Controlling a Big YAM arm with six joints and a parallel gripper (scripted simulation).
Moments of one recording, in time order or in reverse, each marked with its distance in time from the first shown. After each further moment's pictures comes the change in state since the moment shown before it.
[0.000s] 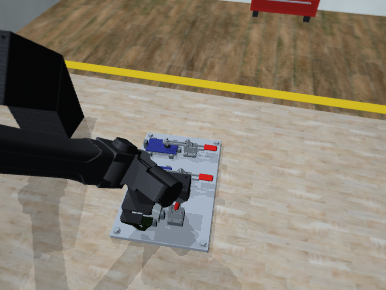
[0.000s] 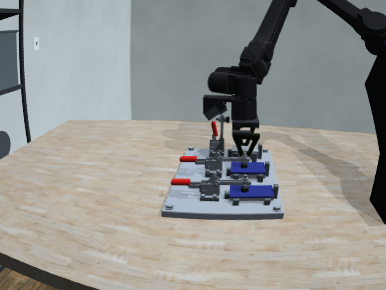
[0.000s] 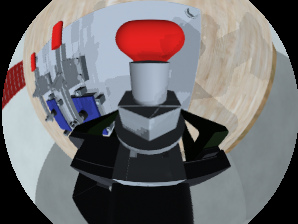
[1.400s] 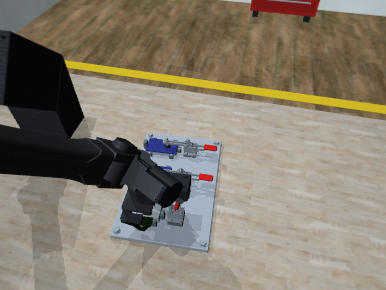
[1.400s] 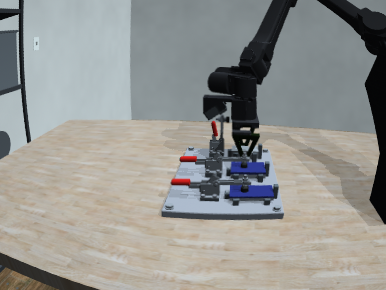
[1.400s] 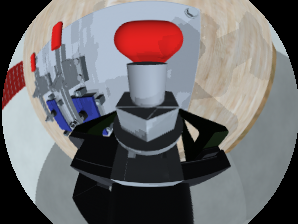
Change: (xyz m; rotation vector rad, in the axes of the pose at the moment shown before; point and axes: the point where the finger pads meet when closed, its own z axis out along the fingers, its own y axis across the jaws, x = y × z) arm 0.000 0.000 0.000 0.001 -0.002 0.002
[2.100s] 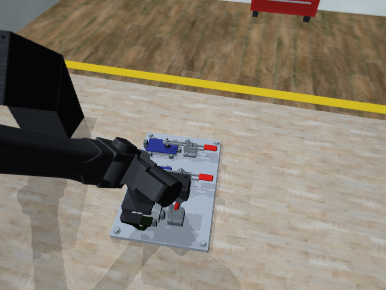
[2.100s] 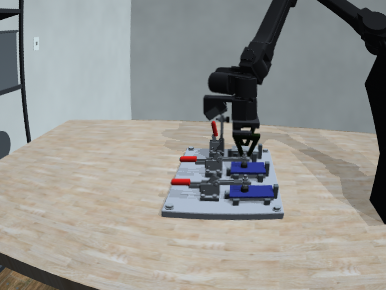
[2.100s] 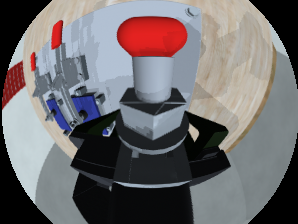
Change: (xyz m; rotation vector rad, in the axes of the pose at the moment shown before) arm 0.001 0.001 0.000 -0.001 0.001 -0.001
